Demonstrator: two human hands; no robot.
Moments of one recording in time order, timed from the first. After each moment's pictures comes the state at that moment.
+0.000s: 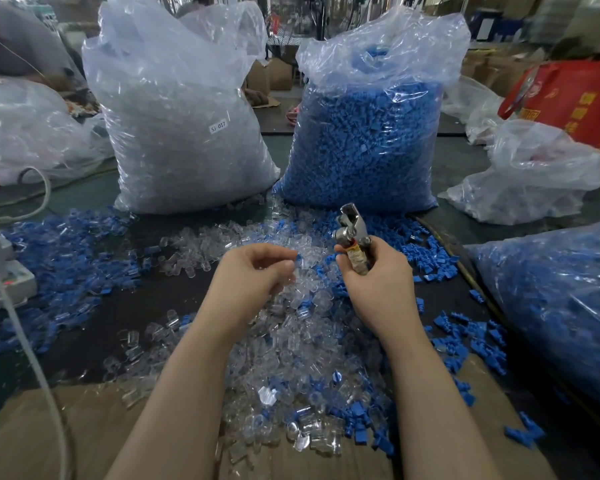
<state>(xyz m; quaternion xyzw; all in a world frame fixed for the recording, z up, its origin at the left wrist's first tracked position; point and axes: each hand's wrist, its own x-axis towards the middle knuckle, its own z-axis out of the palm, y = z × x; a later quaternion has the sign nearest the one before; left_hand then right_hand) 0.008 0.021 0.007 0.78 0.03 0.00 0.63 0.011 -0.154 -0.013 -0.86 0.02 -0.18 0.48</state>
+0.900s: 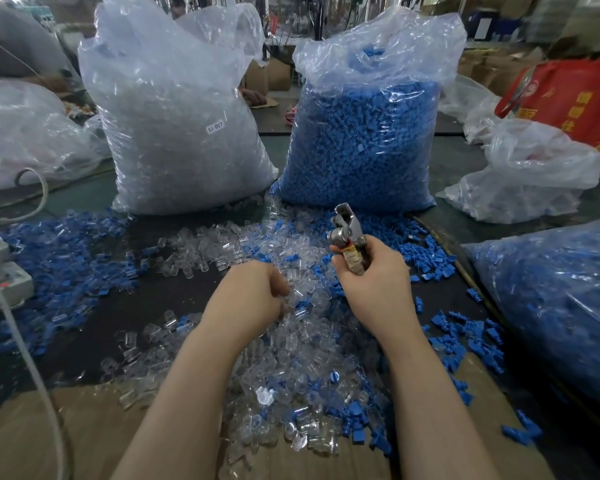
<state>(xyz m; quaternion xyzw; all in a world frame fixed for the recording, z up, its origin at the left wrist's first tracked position) 0.011 0.021 0.001 0.96 0.00 -0.04 0.28 0.010 -0.154 -0.012 -0.86 0.01 -0.17 0.49</state>
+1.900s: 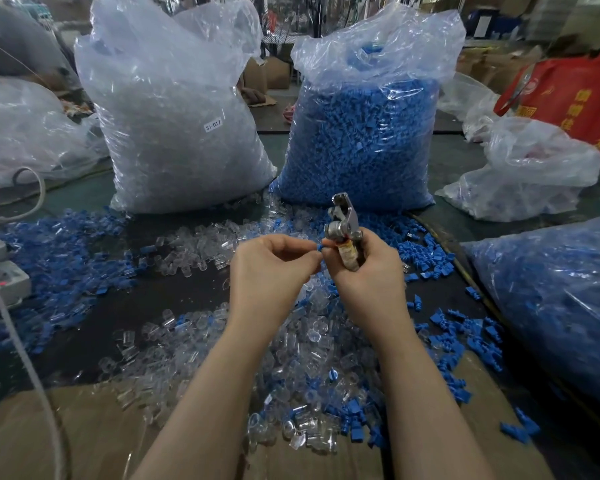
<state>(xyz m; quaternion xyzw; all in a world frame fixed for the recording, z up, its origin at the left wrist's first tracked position) -0.002 -0.018 0.018 0.75 0.04 0.10 0.65 0.005 -0.145 -0.007 -0.79 -0.02 -0.18 0.58</state>
